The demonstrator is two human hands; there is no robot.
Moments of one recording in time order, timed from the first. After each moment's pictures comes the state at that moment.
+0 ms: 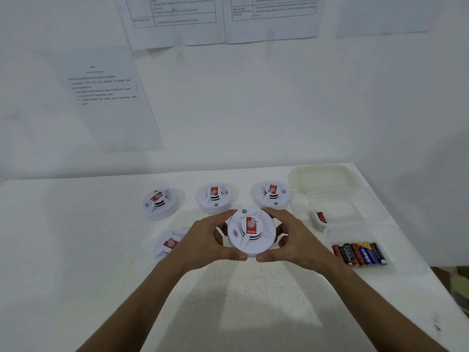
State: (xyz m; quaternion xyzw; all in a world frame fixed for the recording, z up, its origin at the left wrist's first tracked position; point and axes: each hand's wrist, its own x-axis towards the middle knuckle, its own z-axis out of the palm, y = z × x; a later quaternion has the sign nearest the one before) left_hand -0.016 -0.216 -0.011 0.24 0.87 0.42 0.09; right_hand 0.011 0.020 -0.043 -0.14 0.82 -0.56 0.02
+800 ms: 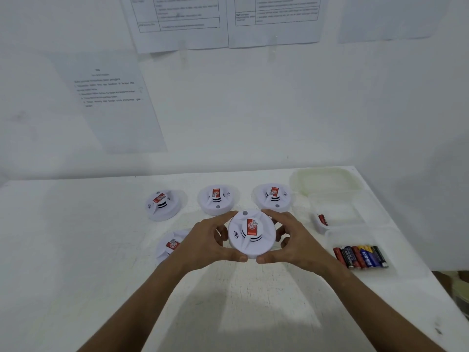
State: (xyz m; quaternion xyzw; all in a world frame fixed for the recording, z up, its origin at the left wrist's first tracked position) left_hand -0.020 -0.220 -0.018 0.24 0.87 0.43 0.10; right_hand 0.007 0.019 -0.049 -0.13 0.83 -0.54 0.02
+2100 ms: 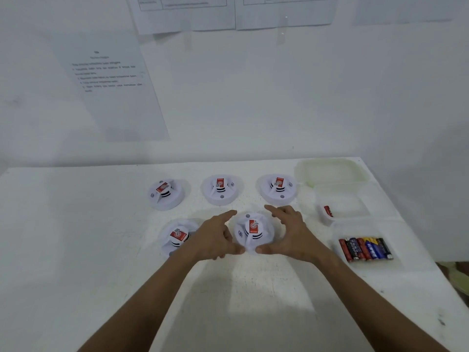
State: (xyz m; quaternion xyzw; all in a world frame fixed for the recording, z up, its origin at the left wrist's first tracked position) left_hand -0.030 -0.218 -0.042 0.14 0.89 0.38 0.22; right_hand -0.001 0.007 -0.061 -0.06 0.92 -0.39 0.05
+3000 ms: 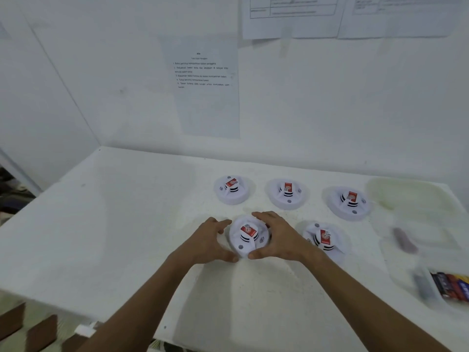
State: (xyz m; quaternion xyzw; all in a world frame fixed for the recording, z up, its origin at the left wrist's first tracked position) left_hand -0.007 -0.371 -0.045 0.08 0.94 0.30 0.13; right_hand -0.035 -0.154 -0.058 -0.22 0.90 -0.37 0.12
